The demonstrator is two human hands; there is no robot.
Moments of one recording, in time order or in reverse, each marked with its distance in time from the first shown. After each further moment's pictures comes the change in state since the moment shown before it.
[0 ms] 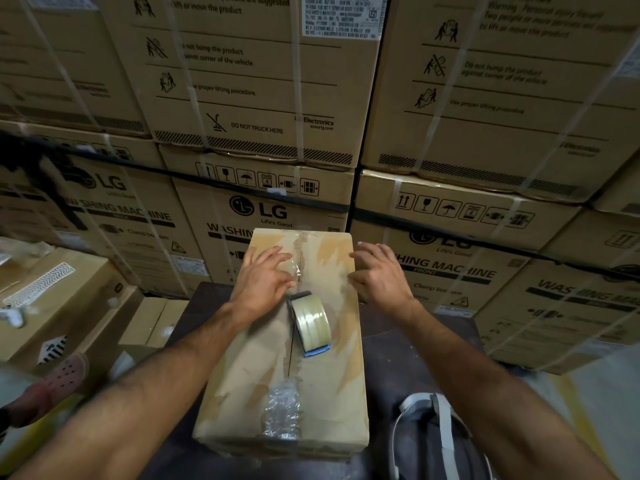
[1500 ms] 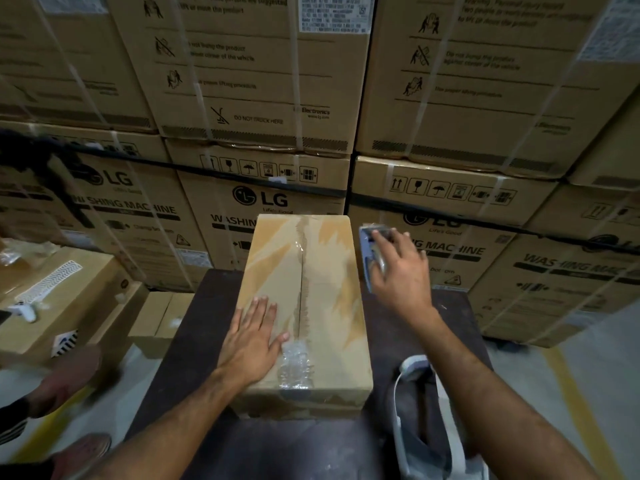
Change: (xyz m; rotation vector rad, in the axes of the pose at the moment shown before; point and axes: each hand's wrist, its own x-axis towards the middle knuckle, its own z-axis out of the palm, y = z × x) left_hand -0.168 0.028 0.030 0.073 -0.330 -0.207; right_hand -0.076 -0.069 -0.075 0.135 0.096 0.539
